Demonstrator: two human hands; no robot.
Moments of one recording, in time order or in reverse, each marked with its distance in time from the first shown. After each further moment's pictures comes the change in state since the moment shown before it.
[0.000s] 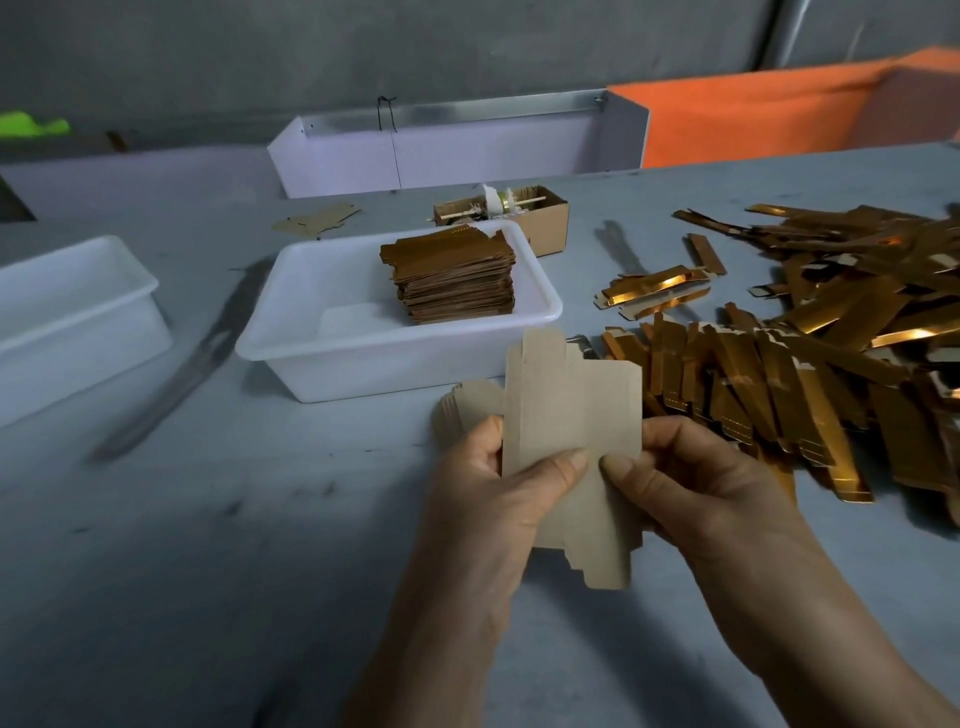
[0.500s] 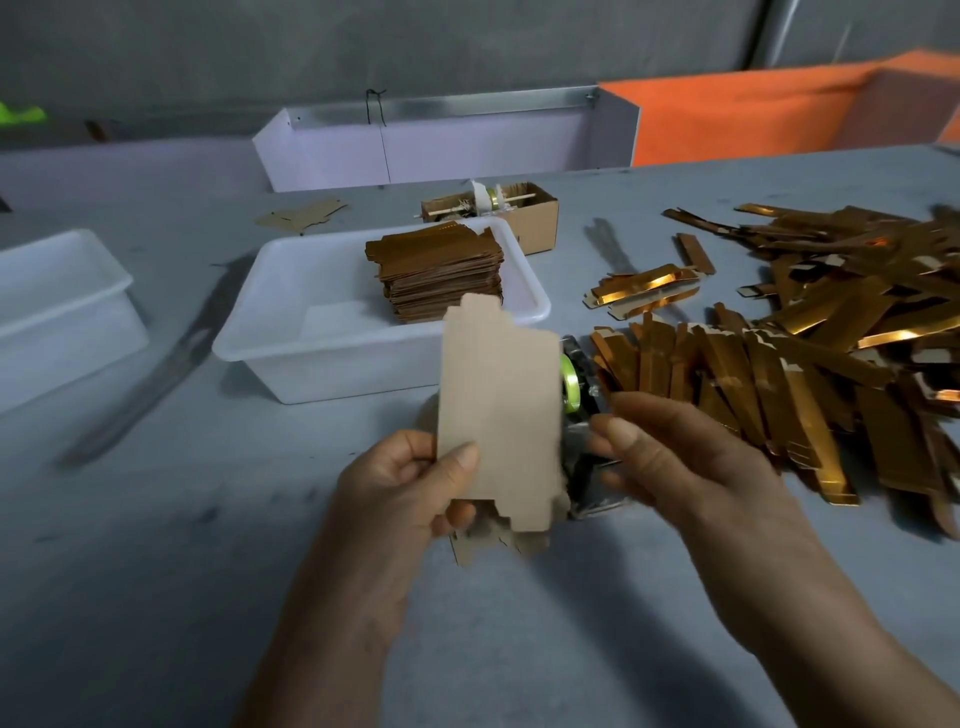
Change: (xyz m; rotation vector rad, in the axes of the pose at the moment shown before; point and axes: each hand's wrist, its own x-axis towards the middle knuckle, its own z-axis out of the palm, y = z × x) left_hand 0.011 -0.003 -0.042 -0.061 0.083 -0.110; right_hand 0.010 -0.002 -0.009 -0.188 0.036 -0.022
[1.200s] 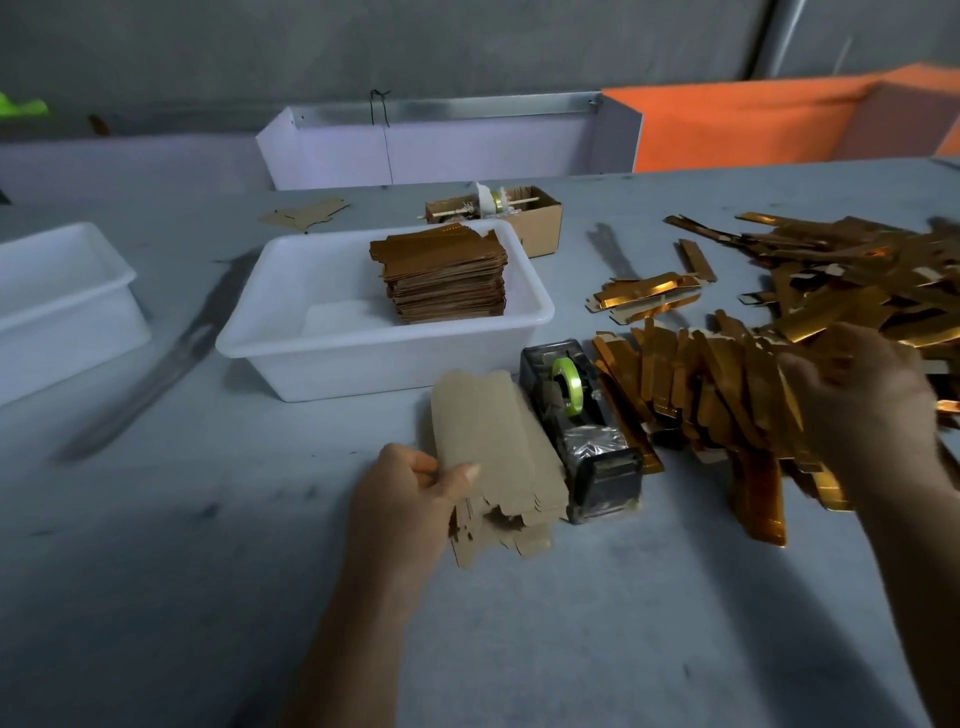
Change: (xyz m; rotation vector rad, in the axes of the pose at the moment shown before) left_hand 0.029 -0.025 0.003 0.658 0.259 0.045; right_hand 0.083 0.023 -0.099 -0.777 0.592 0.073
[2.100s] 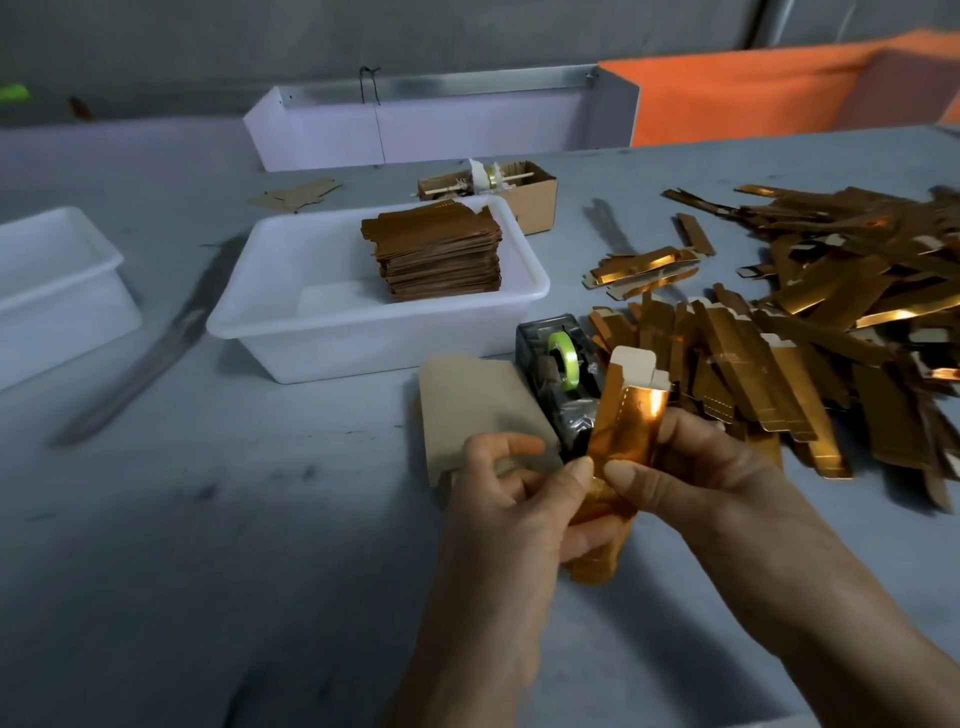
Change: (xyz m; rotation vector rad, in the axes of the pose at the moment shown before) left_hand -0.073 0.040 0.022 -0.877 -0.309 -0.089; right_hand -0.124 -0.042 -0.001 0.830 -0.749 -0.096
